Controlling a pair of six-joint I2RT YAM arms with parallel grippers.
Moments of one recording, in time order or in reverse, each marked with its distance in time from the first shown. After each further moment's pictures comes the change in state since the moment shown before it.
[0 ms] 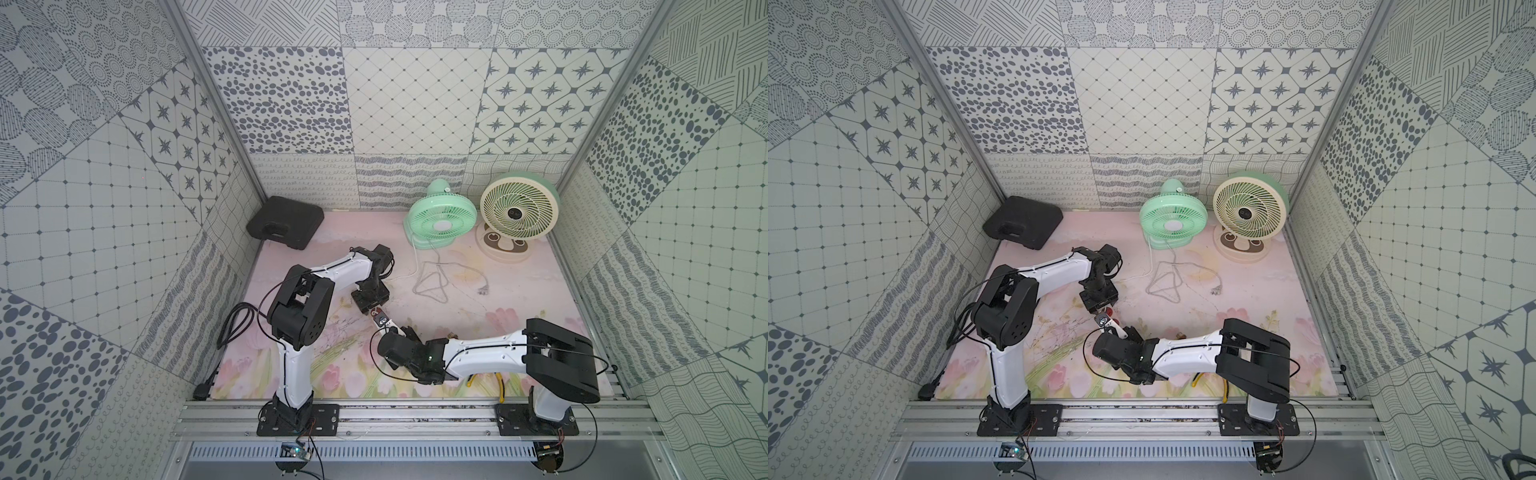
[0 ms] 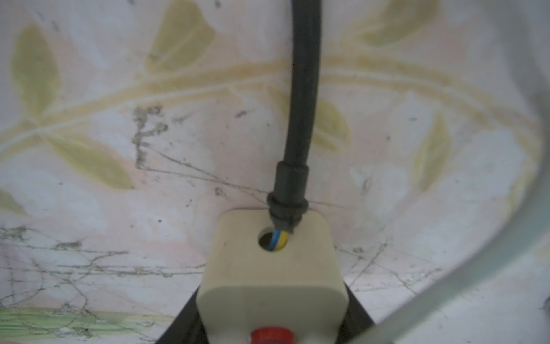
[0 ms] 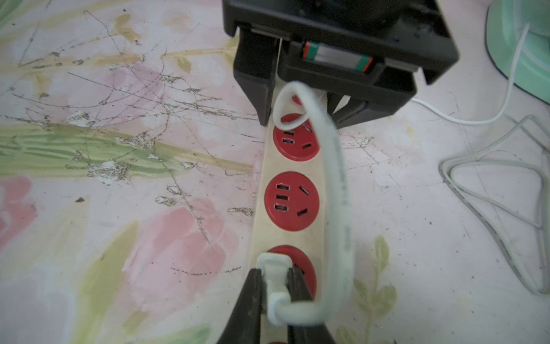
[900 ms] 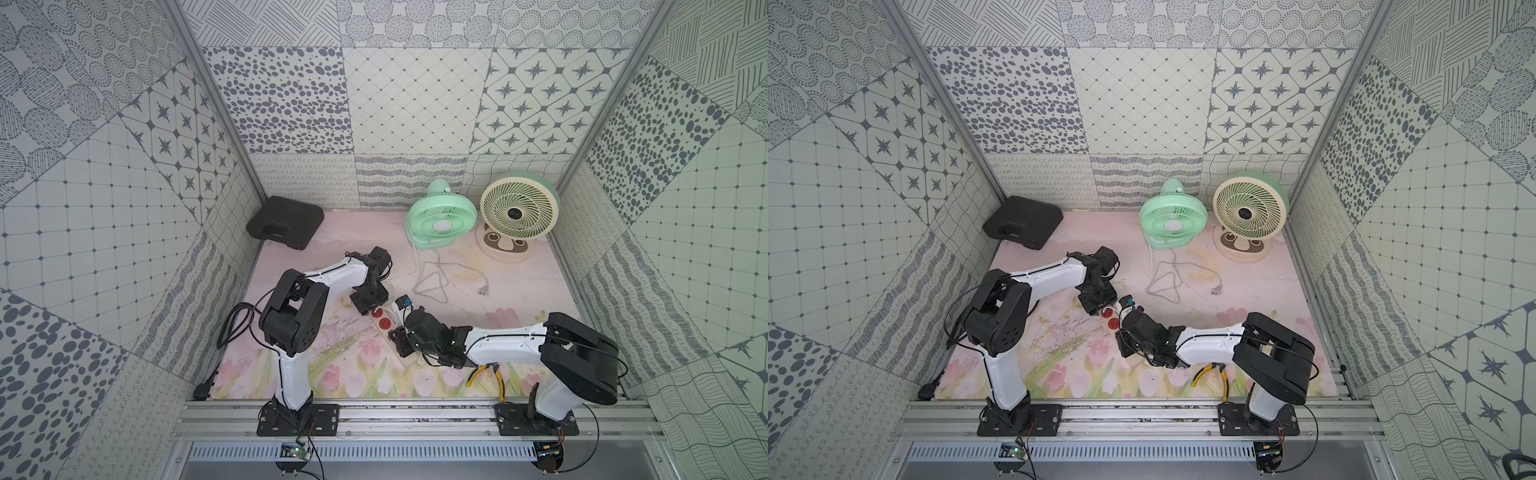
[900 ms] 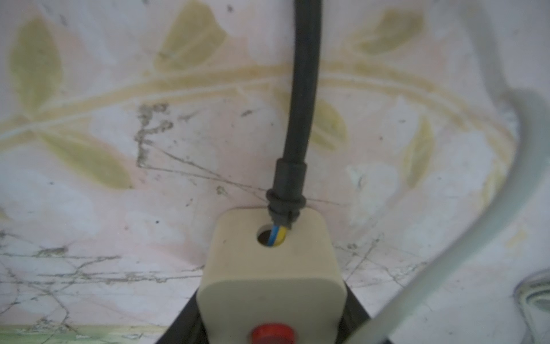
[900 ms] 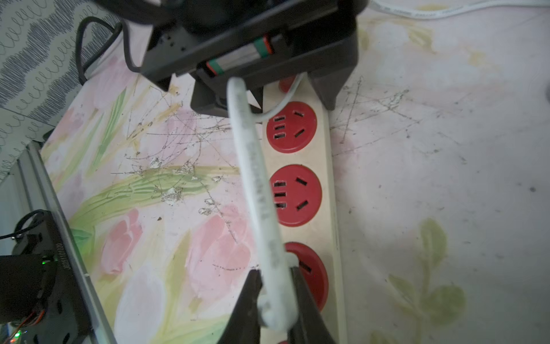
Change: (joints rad) left arm 0.001 -0.079 -0.094 0.111 -0.002 -0.032; right arm -0.222 -0.120 -0.191 0.239 -0.465 0.248
